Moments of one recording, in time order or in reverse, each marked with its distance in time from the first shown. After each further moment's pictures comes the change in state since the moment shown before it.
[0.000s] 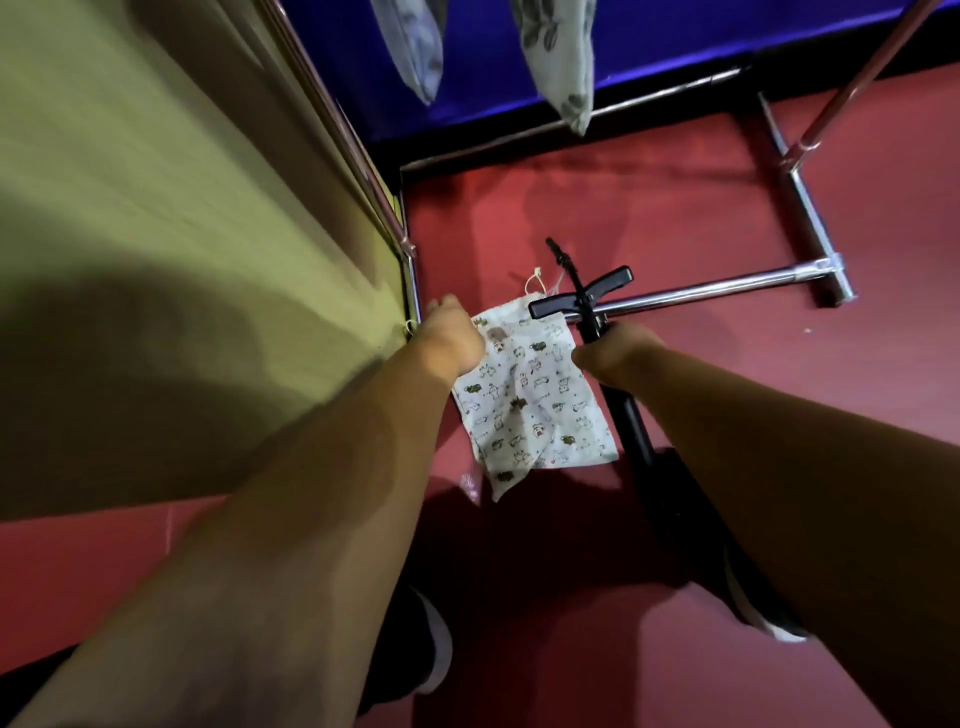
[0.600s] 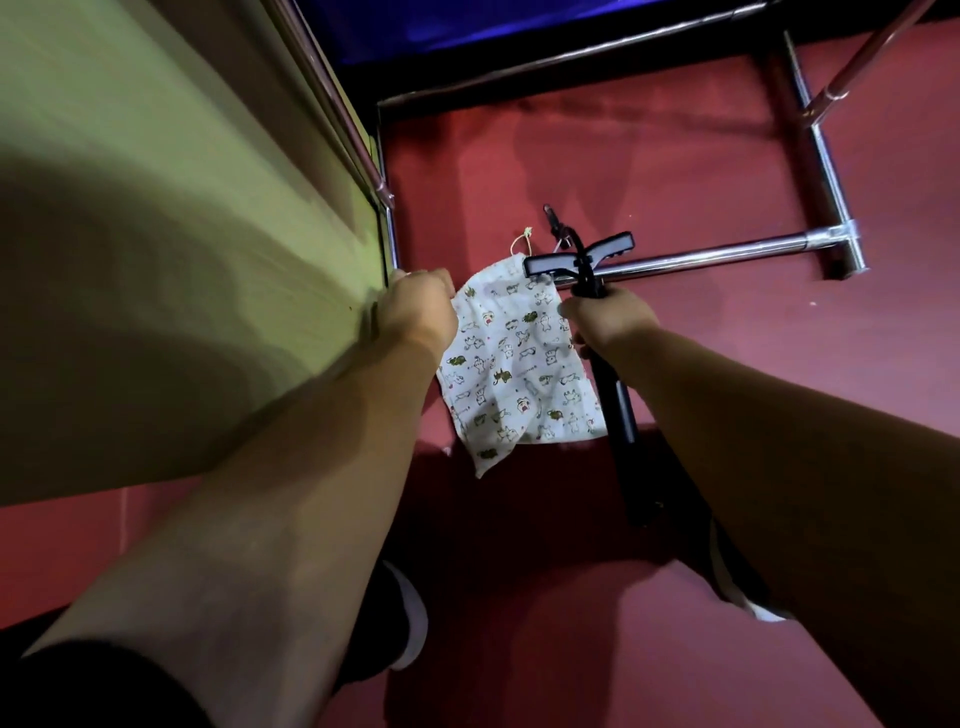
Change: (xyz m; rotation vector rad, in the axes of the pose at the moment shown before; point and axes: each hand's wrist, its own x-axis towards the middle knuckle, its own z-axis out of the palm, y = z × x) left_hand 0.021 -0.028 0.034 0.191 0.310 0.099; right_hand 0.017 0.012 0.020 0.469 0.022 -0.031
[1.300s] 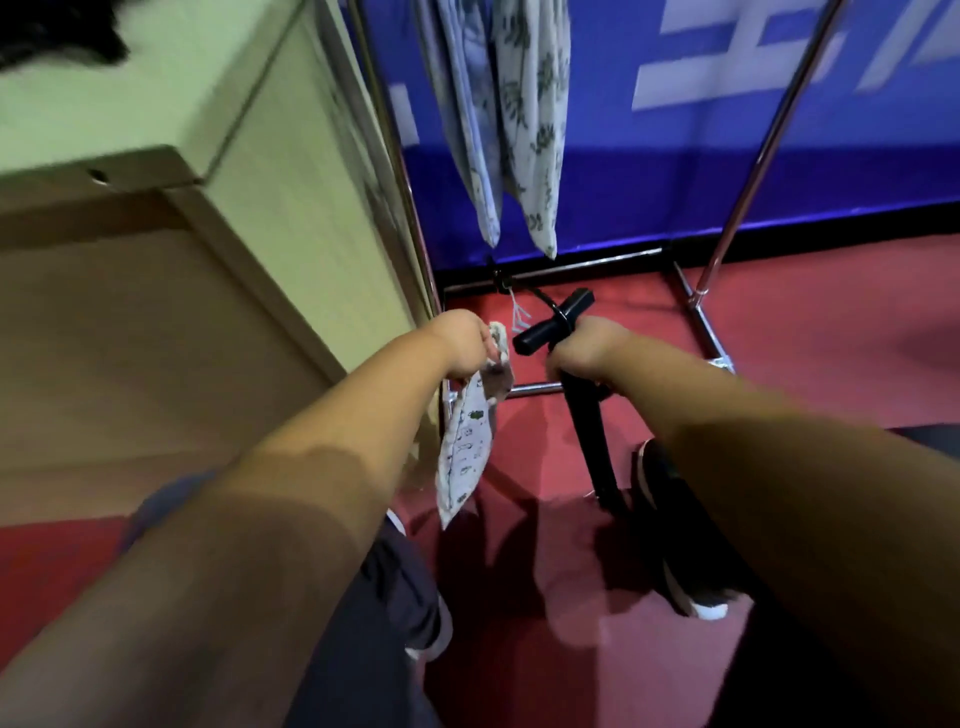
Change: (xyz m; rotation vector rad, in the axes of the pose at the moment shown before) left_hand -0.221 0.037 -0.263 -0.112 -0.177 0.307; right_hand -0.291 -0.104 -0.077 -0.391 0.007 -0.360
